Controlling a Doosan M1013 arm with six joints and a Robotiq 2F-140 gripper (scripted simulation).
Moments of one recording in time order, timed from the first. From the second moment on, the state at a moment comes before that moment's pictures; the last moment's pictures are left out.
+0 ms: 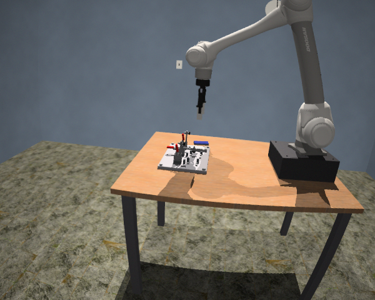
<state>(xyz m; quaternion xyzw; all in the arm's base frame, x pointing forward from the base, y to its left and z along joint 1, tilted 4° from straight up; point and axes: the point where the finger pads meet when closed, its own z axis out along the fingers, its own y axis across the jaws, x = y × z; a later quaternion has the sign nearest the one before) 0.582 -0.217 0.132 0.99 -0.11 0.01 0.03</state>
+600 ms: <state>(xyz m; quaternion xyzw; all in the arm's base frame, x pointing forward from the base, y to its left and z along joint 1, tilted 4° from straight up) 0.582 -0.217 0.132 0.99 -0.11 0.01 0.03</state>
